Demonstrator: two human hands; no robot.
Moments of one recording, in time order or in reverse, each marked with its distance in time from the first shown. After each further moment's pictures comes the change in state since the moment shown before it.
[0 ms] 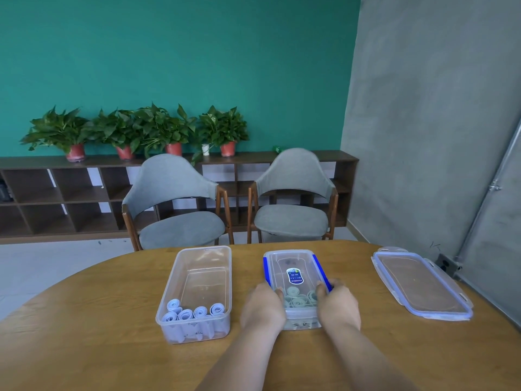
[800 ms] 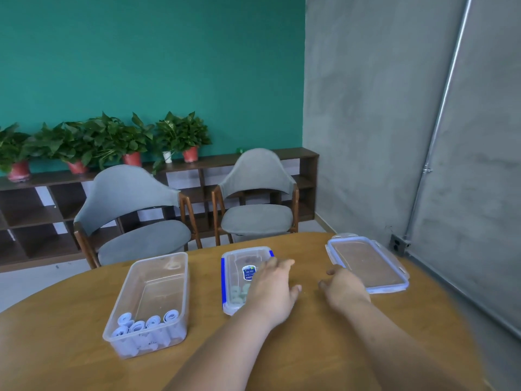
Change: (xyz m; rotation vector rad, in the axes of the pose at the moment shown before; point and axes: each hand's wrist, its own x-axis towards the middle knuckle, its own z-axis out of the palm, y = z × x) left_hand -0.043 0.088 0.033 0.262 -0.114 0.648; right_hand 0.051 0.056 -0.108 -0.346 -0.100 0.005
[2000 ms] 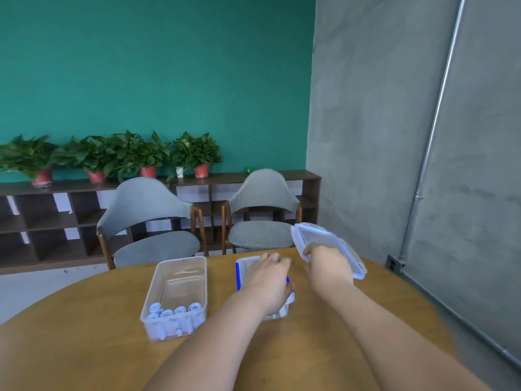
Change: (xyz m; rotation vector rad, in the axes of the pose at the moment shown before) left_hand -0.046 0.008 -0.082 0.277 -0.035 0.145; right_hand -0.087 -0.097 -0.060 -0.318 0.149 -0.273
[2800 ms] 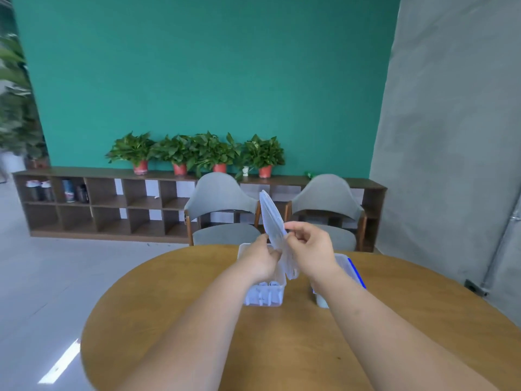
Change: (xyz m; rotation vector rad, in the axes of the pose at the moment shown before) left_hand -0.132 -0.129 -0.088 -0.601 0.079 -0.602; right_hand -0.113 -0.193 0.006 1.195 0.001 -0.321
